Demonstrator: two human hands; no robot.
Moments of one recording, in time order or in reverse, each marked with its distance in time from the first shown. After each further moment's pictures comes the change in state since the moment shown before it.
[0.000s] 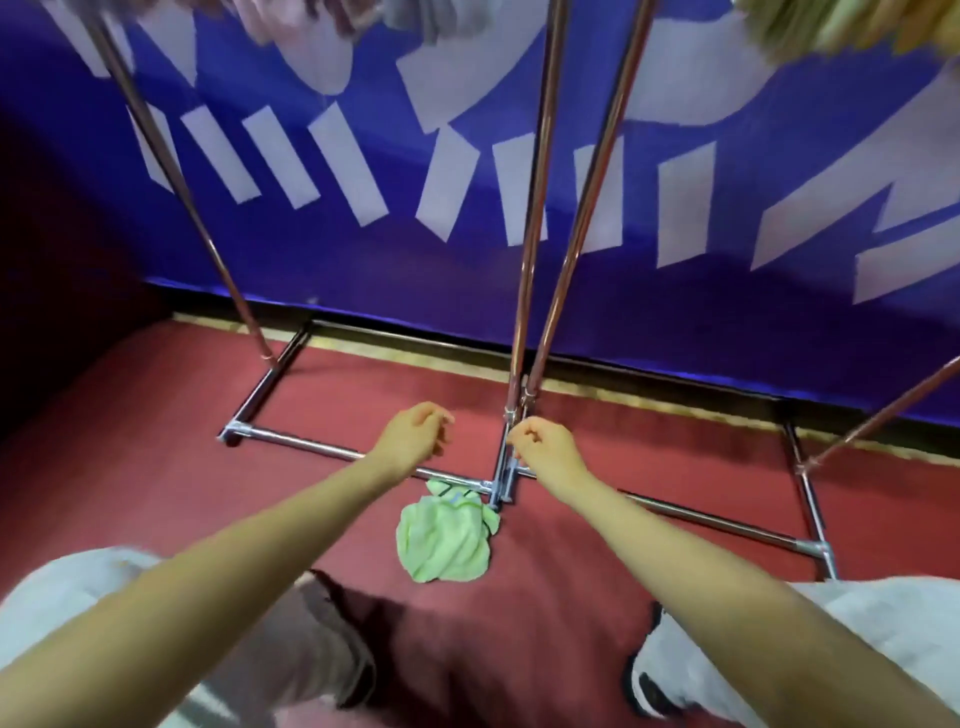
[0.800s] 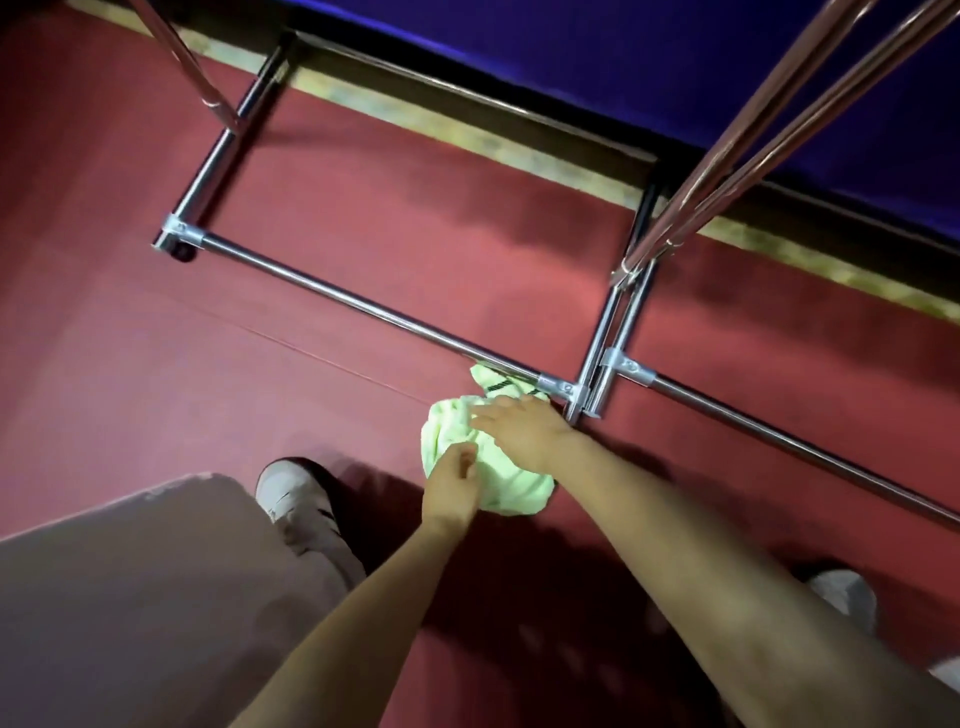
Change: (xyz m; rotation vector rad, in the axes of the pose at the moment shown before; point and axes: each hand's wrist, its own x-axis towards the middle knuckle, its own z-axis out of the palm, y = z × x) left_hand 0.103 -0.314 0.135 -0.097 0.065 -0.631; right_hand 0.171 0.210 0.215 -1.133 -0.900 -0.577
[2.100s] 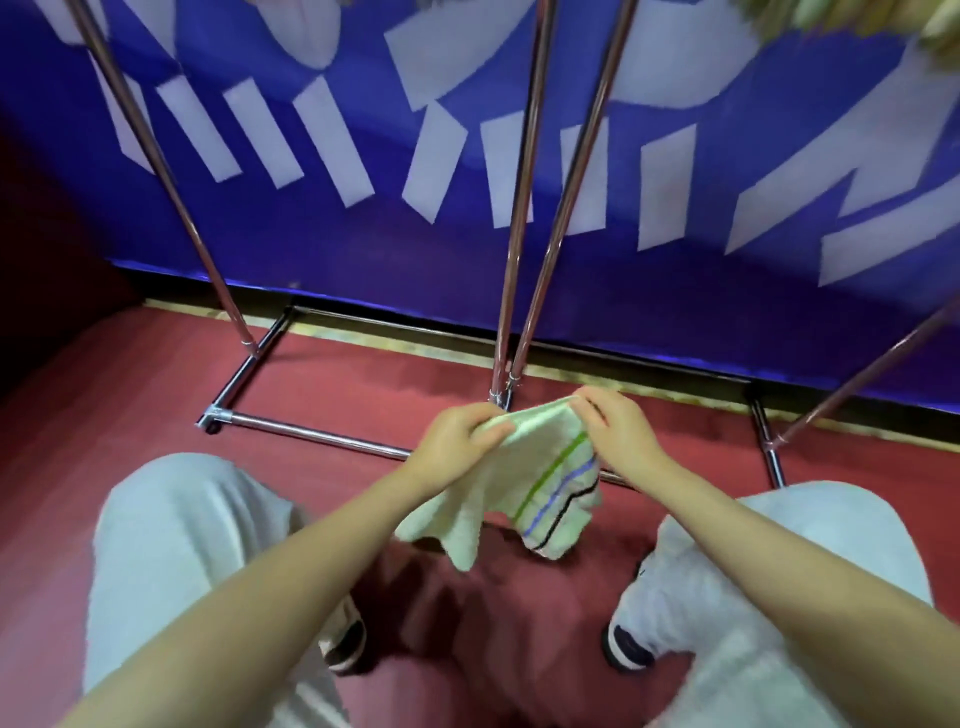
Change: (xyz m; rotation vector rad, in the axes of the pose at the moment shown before) left_hand -0.291 0.180 -0.079 0.350 -0.133 1.141; right_hand -0.370 -0.088 -0.166 0.546 1.066 0.475
